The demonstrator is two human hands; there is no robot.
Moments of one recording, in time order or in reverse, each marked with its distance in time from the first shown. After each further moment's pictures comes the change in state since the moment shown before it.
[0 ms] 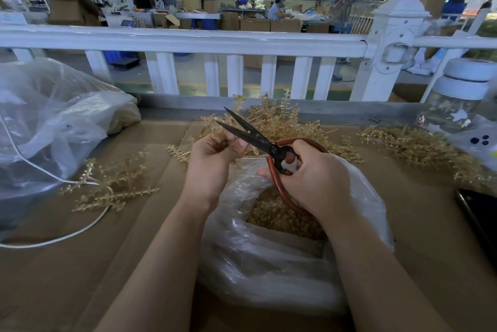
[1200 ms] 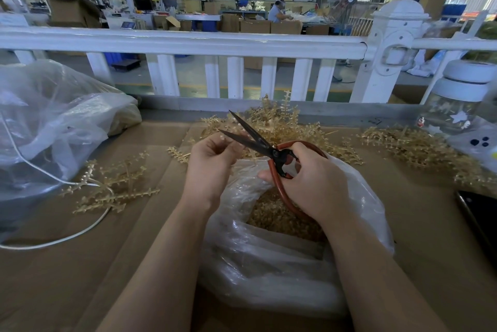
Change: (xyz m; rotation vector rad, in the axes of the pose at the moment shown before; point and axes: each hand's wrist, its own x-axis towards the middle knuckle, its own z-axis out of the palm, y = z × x) left_hand -0.003 0.008 0.002 0.072 0.070 -0.059; right_hand -0.003 0.000 0.001 0.016 0.011 -0.025
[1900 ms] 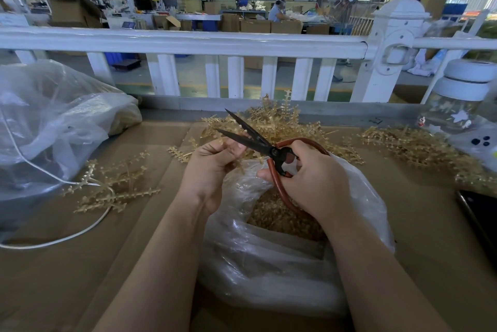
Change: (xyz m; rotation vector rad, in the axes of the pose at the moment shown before) left_hand -0.001 0.003 -0.001 -0.270 -0.075 -0.220; right_hand 0.003 -0.001 0.000 -0.032 0.006 -0.020
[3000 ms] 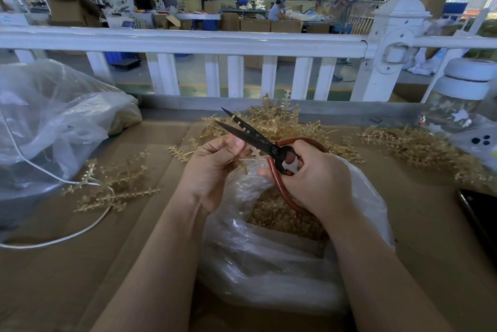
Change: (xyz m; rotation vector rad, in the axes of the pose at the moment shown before) left_hand 0.002 0.000 -0.004 -0.009 -0.069 -0.030; right_hand 0.001 0.002 -0.001 -0.011 0.038 -0.004
